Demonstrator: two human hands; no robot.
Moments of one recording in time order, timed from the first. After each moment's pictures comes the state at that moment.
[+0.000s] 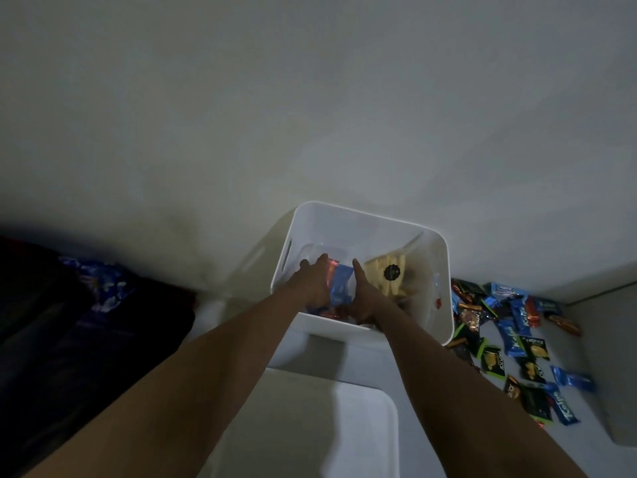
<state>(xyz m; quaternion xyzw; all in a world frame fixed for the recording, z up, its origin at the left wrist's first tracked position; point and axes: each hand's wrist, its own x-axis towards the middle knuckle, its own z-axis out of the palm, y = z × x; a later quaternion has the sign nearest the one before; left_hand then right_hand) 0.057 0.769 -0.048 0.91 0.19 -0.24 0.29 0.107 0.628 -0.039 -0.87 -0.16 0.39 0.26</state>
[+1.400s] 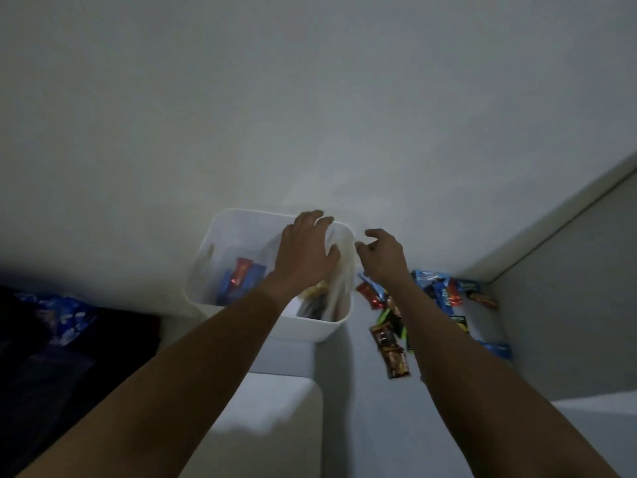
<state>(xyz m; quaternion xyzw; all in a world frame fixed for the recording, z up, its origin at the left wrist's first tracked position) 0.107 0.626 0.045 0.96 0.10 0.16 0.23 0.184 0.475 0.042 -0.91 -0.12 0.10 0.39</state>
